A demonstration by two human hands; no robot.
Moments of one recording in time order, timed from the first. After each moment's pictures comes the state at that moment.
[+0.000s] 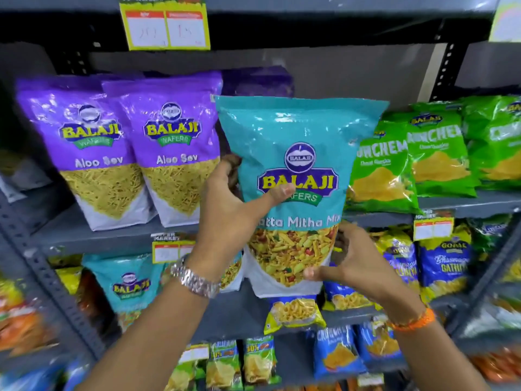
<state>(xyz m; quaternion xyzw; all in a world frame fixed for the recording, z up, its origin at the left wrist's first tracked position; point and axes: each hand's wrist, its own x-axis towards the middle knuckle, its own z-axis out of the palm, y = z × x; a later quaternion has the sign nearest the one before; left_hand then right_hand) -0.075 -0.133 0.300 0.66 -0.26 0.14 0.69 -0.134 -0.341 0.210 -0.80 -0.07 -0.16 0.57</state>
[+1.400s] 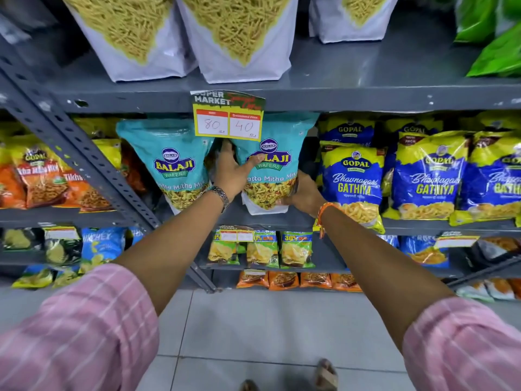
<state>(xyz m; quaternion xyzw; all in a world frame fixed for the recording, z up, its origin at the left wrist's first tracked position) 0.085 -0.028 0.030 0.81 -0.04 0.05 0.58 0.055 -0.220 -0.041 -0.82 0.05 0.03 0.57</state>
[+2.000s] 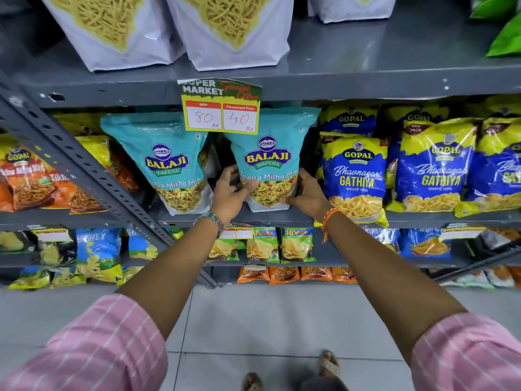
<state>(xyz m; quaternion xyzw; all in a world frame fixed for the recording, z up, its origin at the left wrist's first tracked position) 0.070 -0.014 -0.040 0.78 -0.02 -0.06 0.62 0.061 -0.231 -0.084 -0.79 0.06 0.03 0.61</state>
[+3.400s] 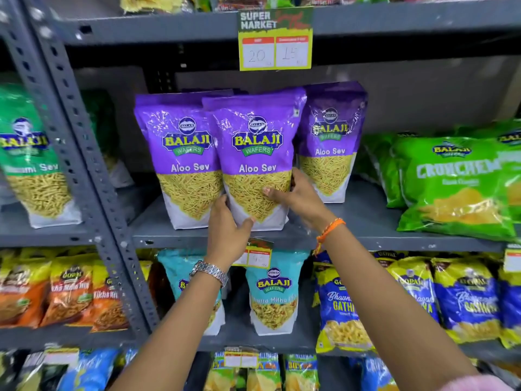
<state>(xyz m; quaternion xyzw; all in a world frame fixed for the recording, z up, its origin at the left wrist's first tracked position) 0.045 -0.010 0.227 0.82 -0.11 0.25 0.50 0.072 -0.193 0.265 -0.72 -0.15 -0.18 0.65</state>
